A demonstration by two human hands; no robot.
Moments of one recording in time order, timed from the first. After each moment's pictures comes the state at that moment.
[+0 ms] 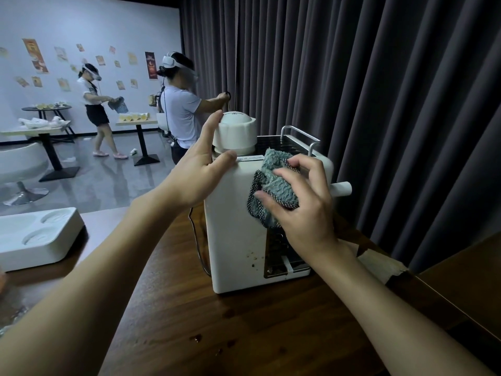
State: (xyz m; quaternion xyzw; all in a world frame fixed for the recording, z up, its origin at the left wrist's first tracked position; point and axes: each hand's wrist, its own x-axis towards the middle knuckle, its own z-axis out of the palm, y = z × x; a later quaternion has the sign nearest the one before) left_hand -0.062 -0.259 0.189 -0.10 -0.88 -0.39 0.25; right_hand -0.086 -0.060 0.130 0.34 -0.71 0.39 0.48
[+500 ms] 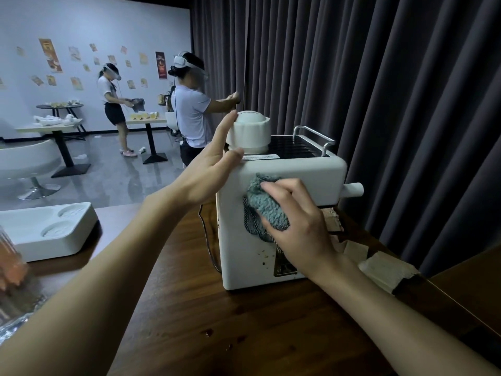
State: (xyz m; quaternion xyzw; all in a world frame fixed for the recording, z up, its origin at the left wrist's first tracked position) left_hand -0.053 -0.267 0.189 -0.15 -0.86 -0.44 0.20; right_hand -0.071 -0.073 0.114 0.42 -0.73 0.33 0.44
